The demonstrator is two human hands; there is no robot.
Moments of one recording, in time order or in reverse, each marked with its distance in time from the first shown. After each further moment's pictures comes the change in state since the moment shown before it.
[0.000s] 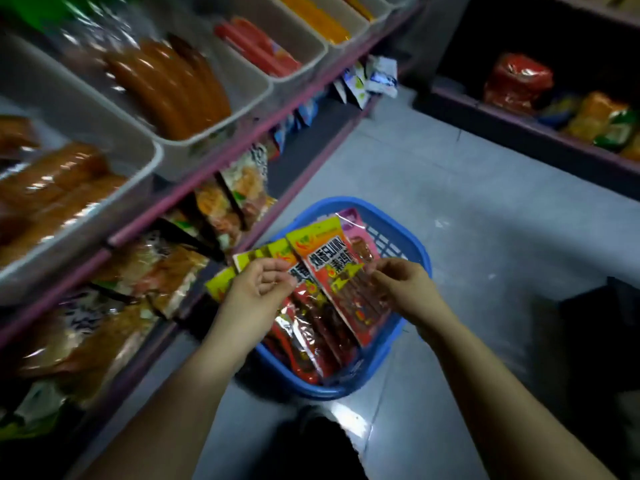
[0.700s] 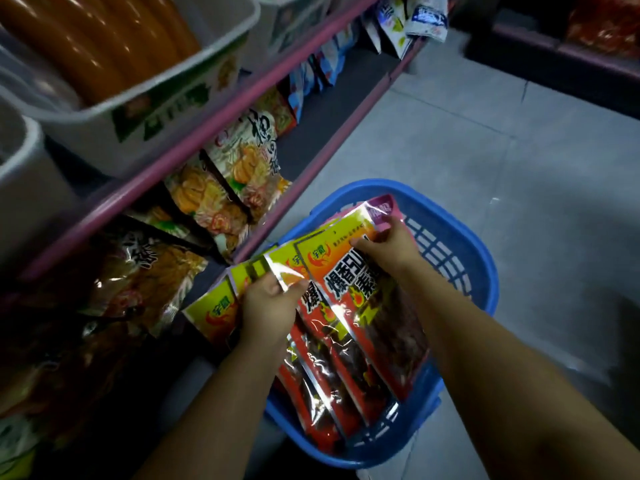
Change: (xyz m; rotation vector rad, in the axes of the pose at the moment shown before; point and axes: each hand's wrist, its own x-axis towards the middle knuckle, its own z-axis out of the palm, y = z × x) left_hand 0.105 -0.088 0.041 -0.127 0.362 -0.205; right_hand 0.190 0.074 0.064 0.012 0.003 0.128
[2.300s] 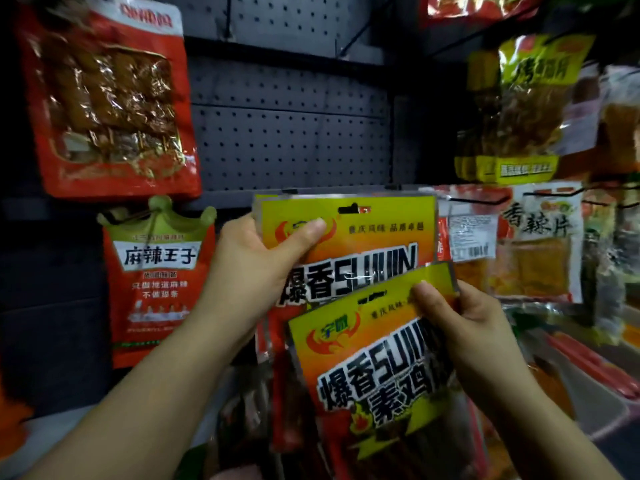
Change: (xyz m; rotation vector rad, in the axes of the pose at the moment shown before) left_hand -0.317 0.394 -0.455 0.151 0.475 1.232; right_hand -0.450 -0.422 0.130 0.562 -0.528 -1.148
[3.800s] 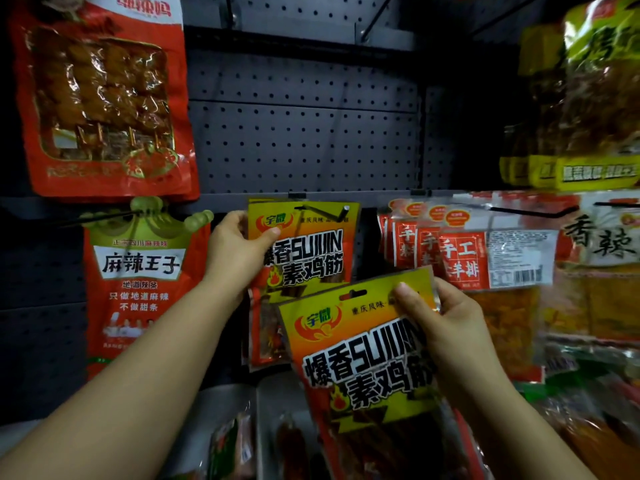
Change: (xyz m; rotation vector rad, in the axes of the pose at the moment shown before) left_hand 0.092 -0.116 -0.004 0.344 0.327 -0.260; right_hand 0.068 0.052 0.013 0.217 -0.086 0.122
